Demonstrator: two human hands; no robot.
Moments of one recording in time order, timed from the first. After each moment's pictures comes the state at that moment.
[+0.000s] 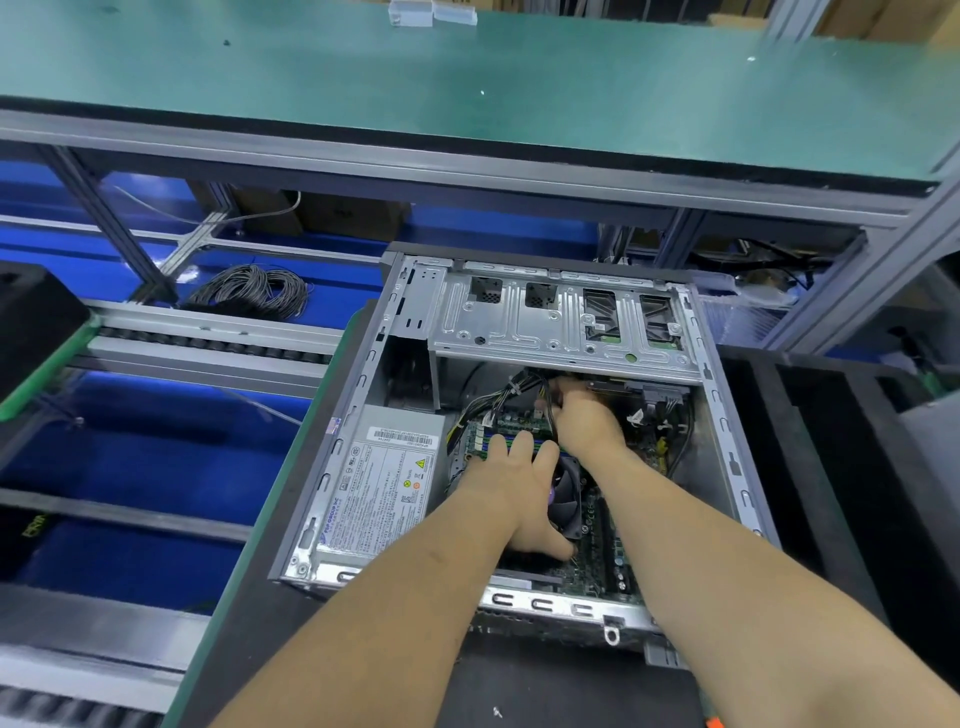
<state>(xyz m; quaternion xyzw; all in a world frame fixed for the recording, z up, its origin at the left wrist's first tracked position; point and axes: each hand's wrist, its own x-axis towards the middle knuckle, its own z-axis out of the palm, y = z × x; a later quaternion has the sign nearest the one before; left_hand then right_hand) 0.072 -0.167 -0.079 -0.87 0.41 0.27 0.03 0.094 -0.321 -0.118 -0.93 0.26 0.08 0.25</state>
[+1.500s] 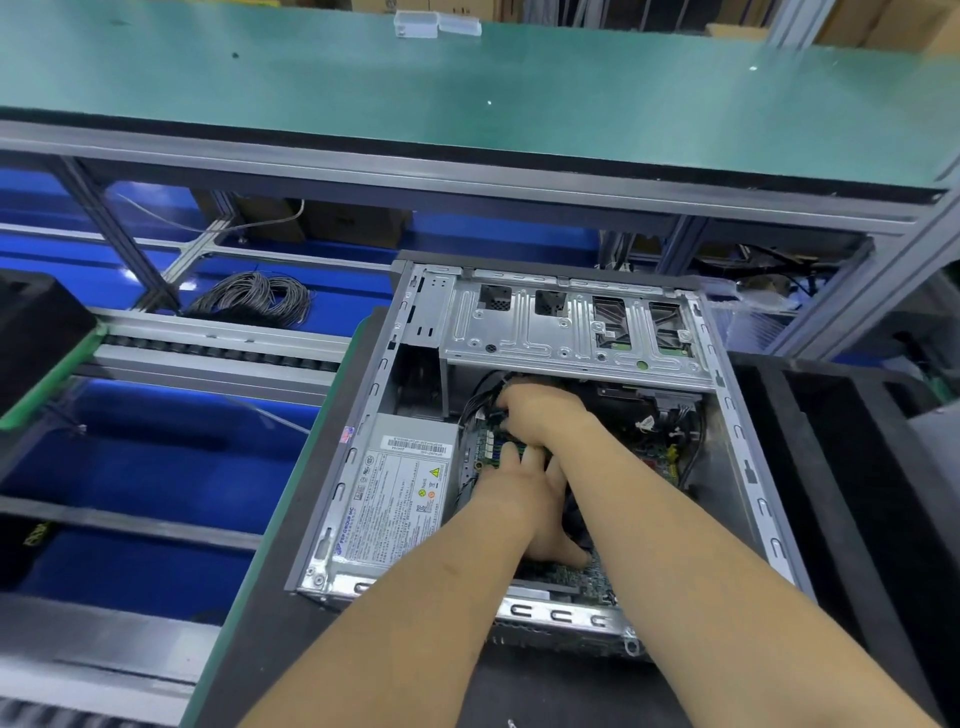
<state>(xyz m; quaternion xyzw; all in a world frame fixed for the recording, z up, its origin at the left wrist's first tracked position) 0.074 -0.173 -0.082 -0.87 0.41 0.29 0.07 0.131 -0.269 -0.071 -0.96 0.11 0.22 0.12</state>
